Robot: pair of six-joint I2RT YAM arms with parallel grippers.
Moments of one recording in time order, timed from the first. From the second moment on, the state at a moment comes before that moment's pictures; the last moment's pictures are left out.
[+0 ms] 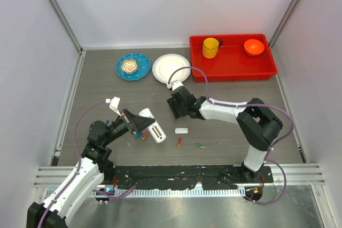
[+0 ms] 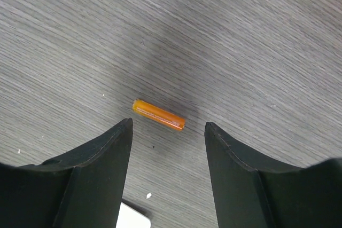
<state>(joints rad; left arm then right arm) -0.40 0.50 0.17 0.43 0.56 -1.05 0.83 1.75 1.04 -0.16 0.24 0.20</state>
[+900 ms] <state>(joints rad) -0.40 0.50 0.16 0.42 0.55 -1.05 0.83 1.83 1.07 -0.16 0.20 0.24</state>
